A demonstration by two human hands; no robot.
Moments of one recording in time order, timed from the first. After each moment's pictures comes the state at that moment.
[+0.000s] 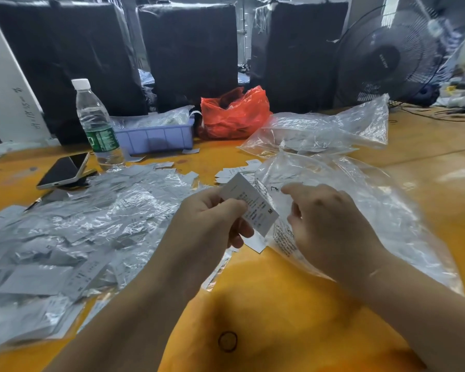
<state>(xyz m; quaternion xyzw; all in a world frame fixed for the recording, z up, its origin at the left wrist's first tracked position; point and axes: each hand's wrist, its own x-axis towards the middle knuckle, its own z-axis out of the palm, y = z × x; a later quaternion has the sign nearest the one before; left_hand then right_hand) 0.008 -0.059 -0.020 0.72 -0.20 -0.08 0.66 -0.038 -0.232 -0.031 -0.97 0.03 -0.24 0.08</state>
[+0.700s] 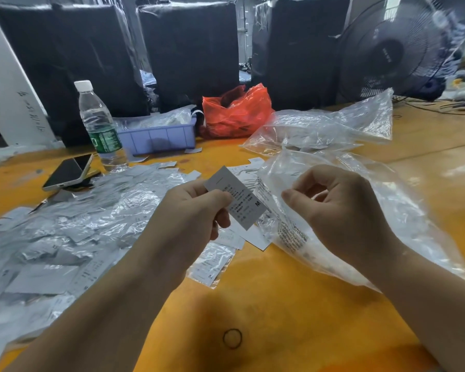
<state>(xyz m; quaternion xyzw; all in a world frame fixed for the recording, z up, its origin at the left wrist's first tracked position) 0.016 -0.045 -0.009 0.75 -0.18 -0.06 0.64 -0.036 -0.238 -0.028 -0.85 0.00 -0.36 0.39</state>
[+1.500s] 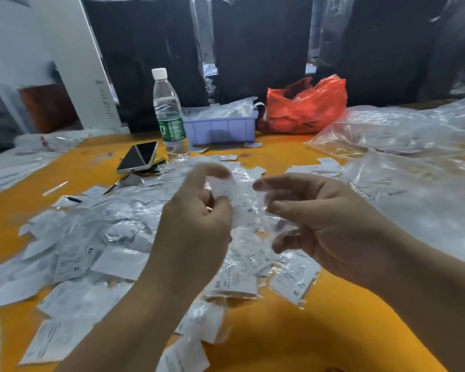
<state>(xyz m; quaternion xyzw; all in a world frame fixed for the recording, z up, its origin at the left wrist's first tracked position) 0.037 0.031 -0.023 0.81 -0.16 0.17 0.54 0.020 -0.139 -0.011 -0.60 -0.09 0.07 0.79</state>
